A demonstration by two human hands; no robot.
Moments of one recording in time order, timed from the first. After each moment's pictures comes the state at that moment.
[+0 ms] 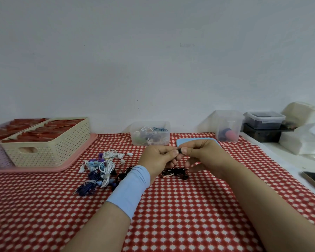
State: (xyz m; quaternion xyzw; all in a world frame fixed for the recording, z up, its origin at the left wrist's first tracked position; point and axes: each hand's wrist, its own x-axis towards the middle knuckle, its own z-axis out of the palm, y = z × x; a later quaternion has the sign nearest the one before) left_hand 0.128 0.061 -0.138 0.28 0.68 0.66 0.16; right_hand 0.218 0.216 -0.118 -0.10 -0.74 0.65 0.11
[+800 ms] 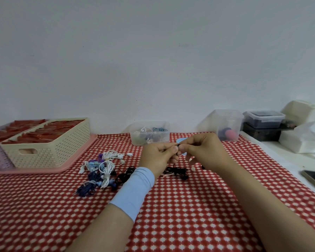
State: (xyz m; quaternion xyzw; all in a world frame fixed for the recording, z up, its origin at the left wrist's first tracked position) left_hand 0.136 0.064 -0.133 0.28 0.69 0.67 0.09; right_hand 0.218 0.211 -0.113 -0.06 -0.83 0.49 0.26
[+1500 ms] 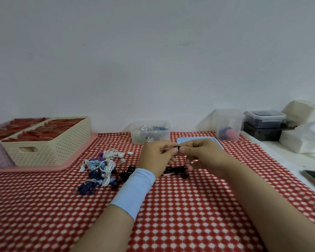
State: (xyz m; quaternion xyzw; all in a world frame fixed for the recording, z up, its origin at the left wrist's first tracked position) left_hand 0.132 0.059 -0.135 0.33 0.74 0.59 0.01; right_hand 0.216 0.212 -0.117 -0.10 -0.74 0.66 0.10
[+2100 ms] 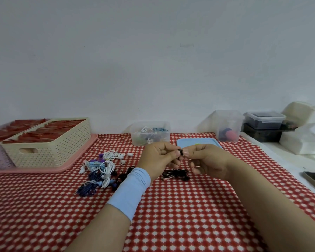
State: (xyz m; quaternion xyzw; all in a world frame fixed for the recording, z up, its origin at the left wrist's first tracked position) left_hand 0.134 0.058 -0.133 0.34 0.66 0.66 0.12; right_hand 0.217 0.222 -0.117 -0.12 -0.68 0.73 0.00
